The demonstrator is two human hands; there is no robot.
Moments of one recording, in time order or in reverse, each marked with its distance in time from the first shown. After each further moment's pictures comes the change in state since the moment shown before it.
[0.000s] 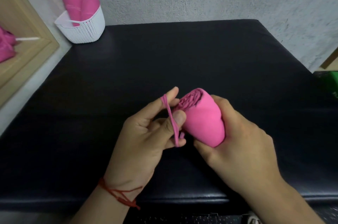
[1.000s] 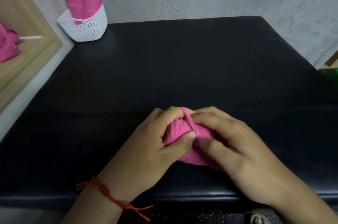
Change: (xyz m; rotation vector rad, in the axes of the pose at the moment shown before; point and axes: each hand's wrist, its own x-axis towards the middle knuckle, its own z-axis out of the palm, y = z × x) left_hand -0.005 0.012 -0.018 0.776 -0.244 0.067; right_hand 0.002 0.006 0.001 0.403 -0.313 -0.152
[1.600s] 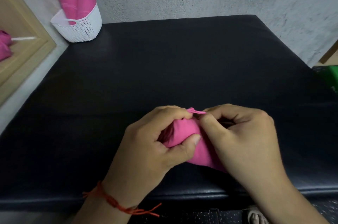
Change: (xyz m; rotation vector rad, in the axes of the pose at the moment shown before) left_hand 0.000 -0.001 0.016 0.028 0.297 0.324; right_hand 0.005 -0.005 0.004 0.148 0.511 0.160
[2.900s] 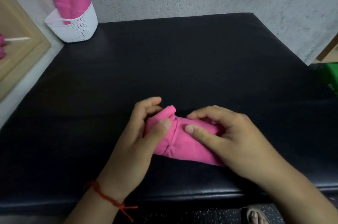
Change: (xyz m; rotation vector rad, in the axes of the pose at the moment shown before) left_hand -0.003 -0.022 0.002 -0.336 -0.065 -0.411; right_hand 0.015 0.028 -0.016 -0.106 -0.389 -0.067
